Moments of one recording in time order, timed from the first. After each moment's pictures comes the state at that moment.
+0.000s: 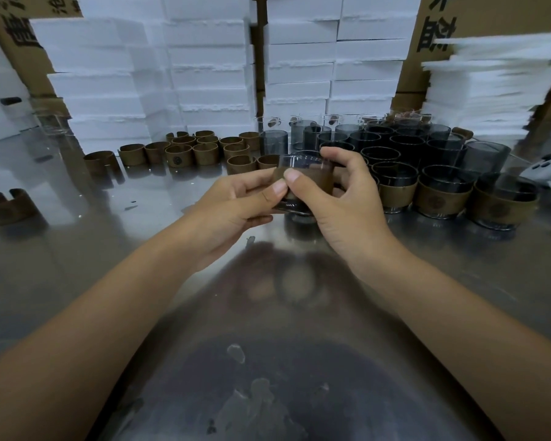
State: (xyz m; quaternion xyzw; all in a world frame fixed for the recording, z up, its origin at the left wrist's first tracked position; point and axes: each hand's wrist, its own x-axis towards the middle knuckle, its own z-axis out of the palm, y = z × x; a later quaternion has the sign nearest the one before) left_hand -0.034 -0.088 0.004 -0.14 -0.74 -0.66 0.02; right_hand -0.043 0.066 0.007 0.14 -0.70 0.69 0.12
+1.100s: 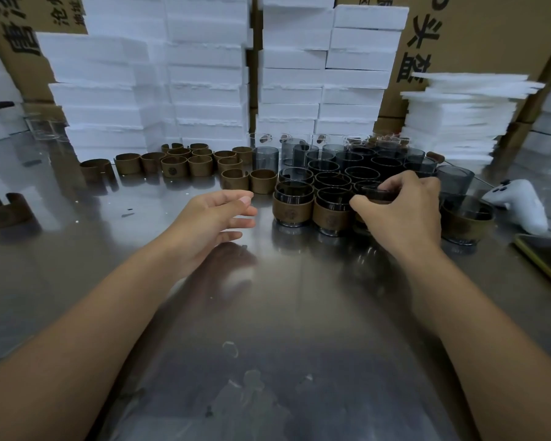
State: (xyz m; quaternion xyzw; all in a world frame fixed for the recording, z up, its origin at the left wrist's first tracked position) left_hand -0.039 -0.106 -0.005 -0.01 -0.70 -0.71 0.08; right_hand -0.072 0.140 0.013 -0.04 -0.88 0.38 0.27
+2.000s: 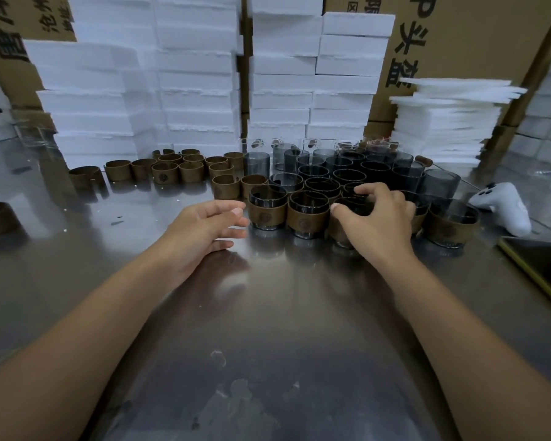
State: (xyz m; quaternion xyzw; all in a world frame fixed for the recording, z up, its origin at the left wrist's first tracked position) left_hand -0.036 -0.103 -0.005 0.00 -0.72 -0.69 0.07; right_hand -0.076 0.135 0.004 -0.01 -0.88 0.40 0.25
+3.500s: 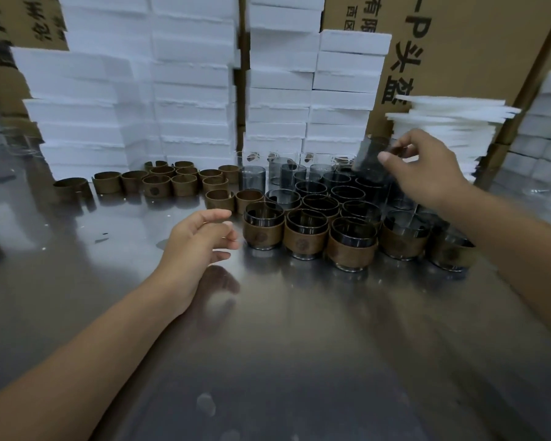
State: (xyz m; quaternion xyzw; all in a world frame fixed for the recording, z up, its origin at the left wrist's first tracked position) left_hand -0.048 -0.089 -0.009 0.04 -0.66 -0.73 0.17; right_hand -0.135 0.185 0.083 0.10 -0.88 0.36 0.28
